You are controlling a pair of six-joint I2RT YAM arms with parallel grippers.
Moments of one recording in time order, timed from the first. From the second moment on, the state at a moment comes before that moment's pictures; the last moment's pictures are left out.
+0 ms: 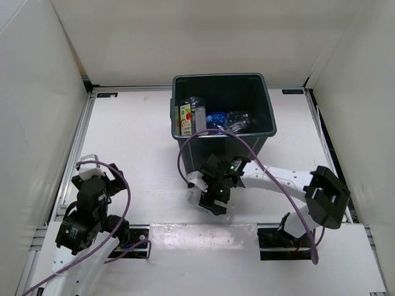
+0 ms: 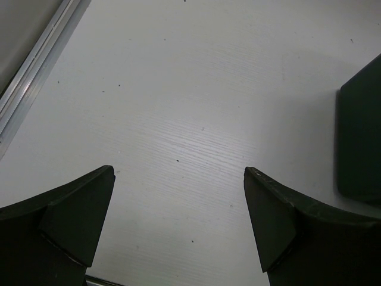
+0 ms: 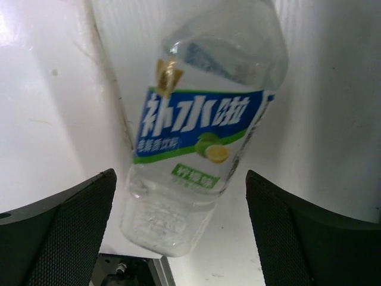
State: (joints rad) left arm -0.37 0.23 0.68 -0.89 -0.55 -0.38; right arm 1.06 1.48 0.97 -0.77 -0.30 -0.34
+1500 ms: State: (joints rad) left arm -0.37 0.20 0.67 -0.88 -0.62 -0.39; right arm 1.25 1.46 2.03 -0.83 -0.11 -0.60
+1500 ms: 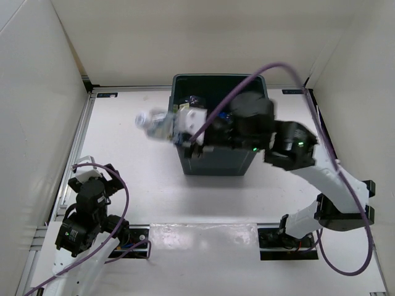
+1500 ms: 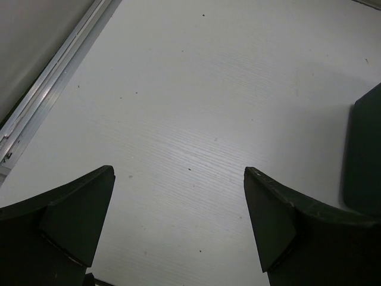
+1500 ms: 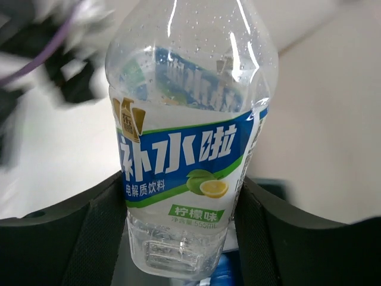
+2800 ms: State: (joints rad) left arm -0.38 0.25 0.68 -0.94 -0.74 -0.49; right arm 0.81 1.27 1.39 -0.31 0.64 -0.49
